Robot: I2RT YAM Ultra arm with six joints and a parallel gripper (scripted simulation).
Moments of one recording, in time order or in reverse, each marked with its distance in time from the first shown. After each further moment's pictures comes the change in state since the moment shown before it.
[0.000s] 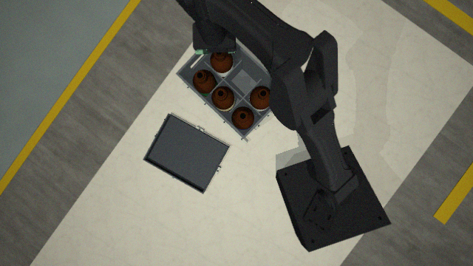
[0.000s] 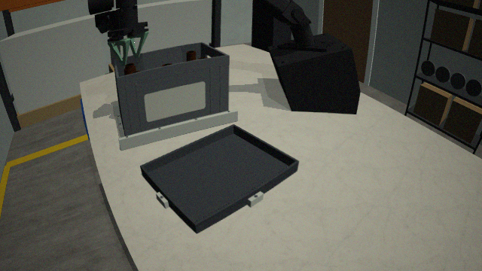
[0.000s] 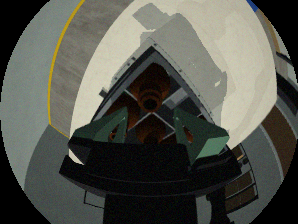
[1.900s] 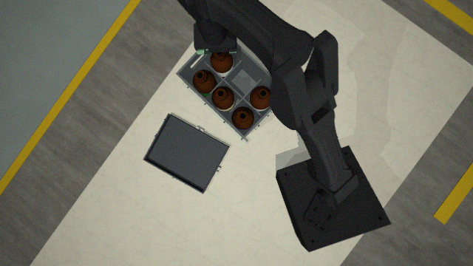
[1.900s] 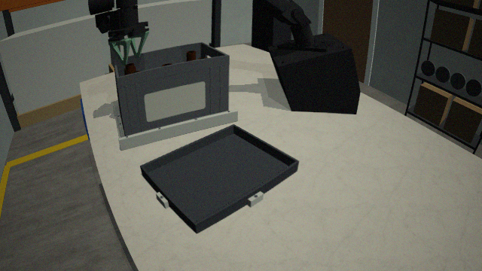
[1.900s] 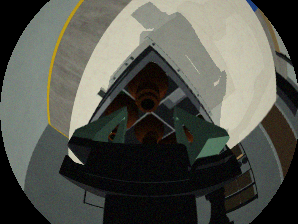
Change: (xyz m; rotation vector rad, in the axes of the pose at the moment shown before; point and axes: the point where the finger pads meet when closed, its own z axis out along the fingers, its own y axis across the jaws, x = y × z) arm 0.000 -0.003 0.000 0.006 0.006 -0.001
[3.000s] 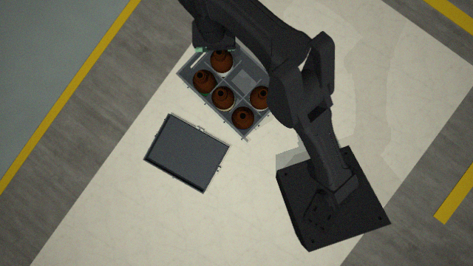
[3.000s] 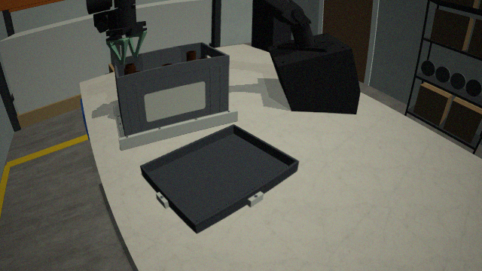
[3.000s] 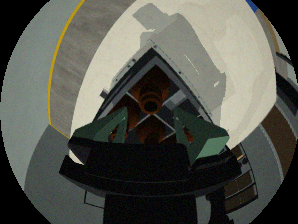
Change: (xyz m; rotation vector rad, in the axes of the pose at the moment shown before) arm -0.005 0.004 -0.003 -0.005 -0.006 0.001
